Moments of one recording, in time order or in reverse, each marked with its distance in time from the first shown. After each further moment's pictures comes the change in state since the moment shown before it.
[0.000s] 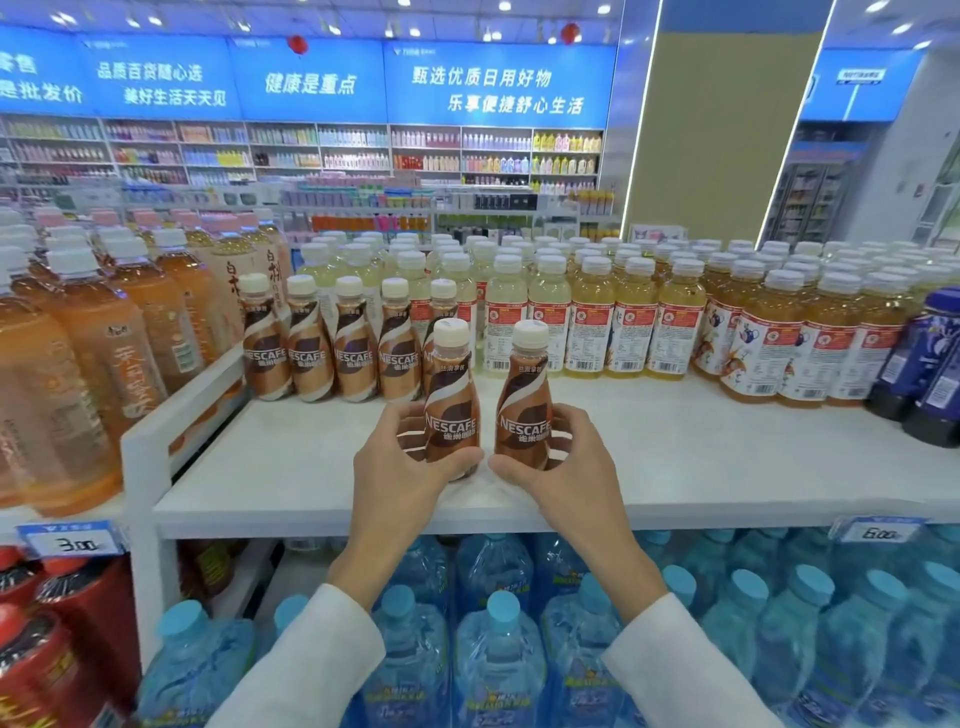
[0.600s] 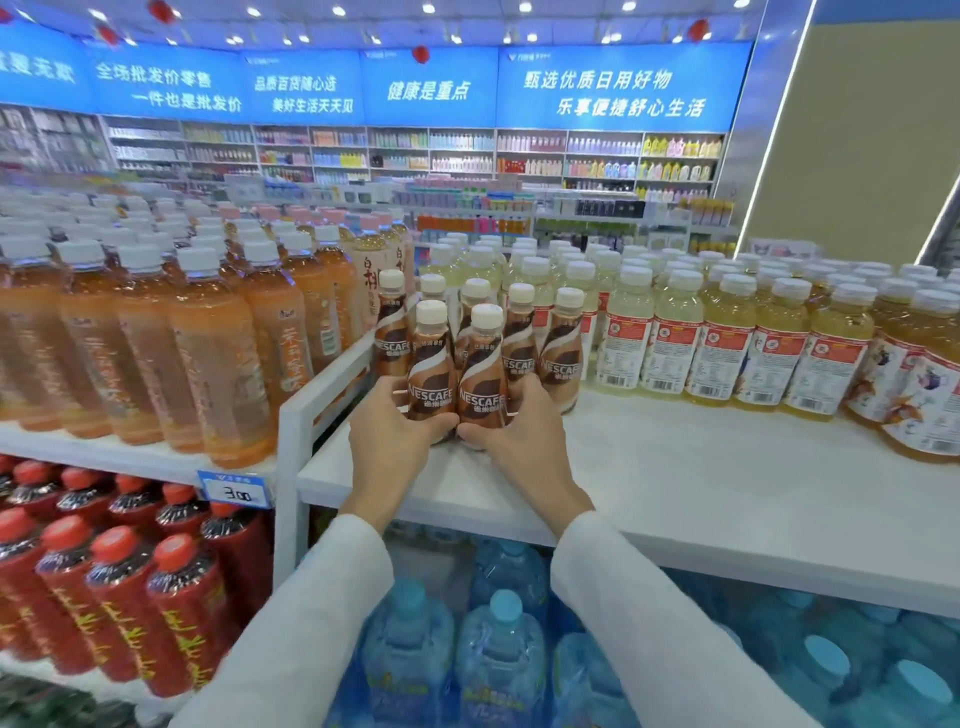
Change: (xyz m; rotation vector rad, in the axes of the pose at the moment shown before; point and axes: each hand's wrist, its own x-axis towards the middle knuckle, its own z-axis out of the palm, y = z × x) left_hand 0.053 -0.029 -0.095 0.179 0.249 -0.110; right_hand 0.038 -0.055 0.142 0.009 -0.219 -0.129
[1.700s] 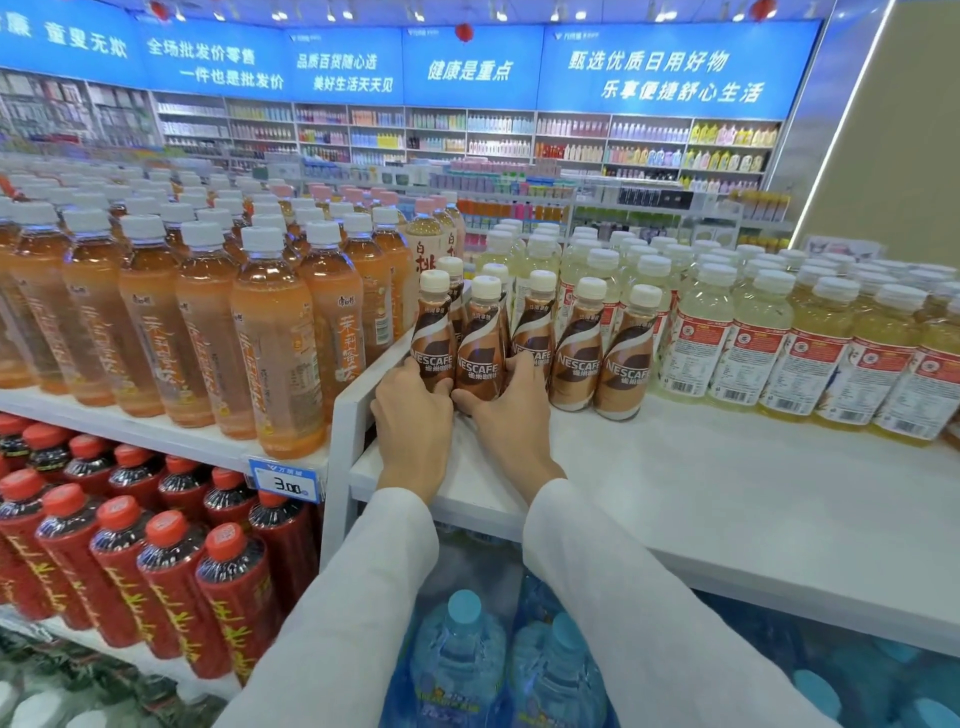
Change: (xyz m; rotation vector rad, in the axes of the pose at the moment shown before) left_hand 0.047 -0.024 -0.009 0.223 0.238 0.022; right_hand 0.041 -0.014 0.093 0.026 0.041 -0.022
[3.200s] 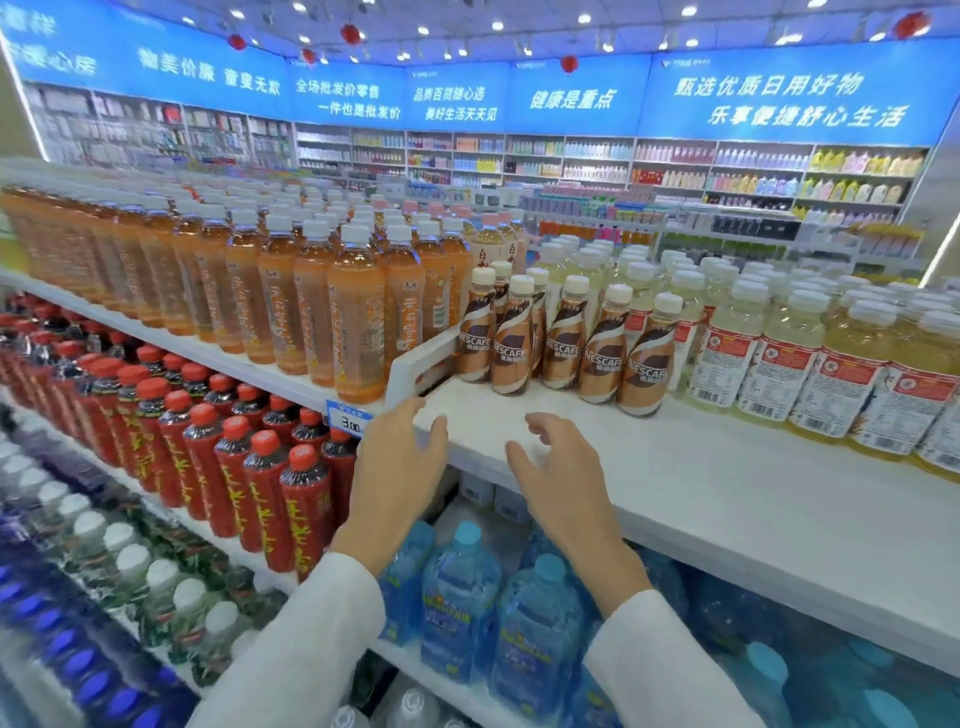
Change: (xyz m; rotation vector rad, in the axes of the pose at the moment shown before) left_hand -0.103 -0.016 -0.083 0.138 -0.053 0.018; right_hand -0.109 -0.005 -0.098 -0.156 -0.294 -0.174
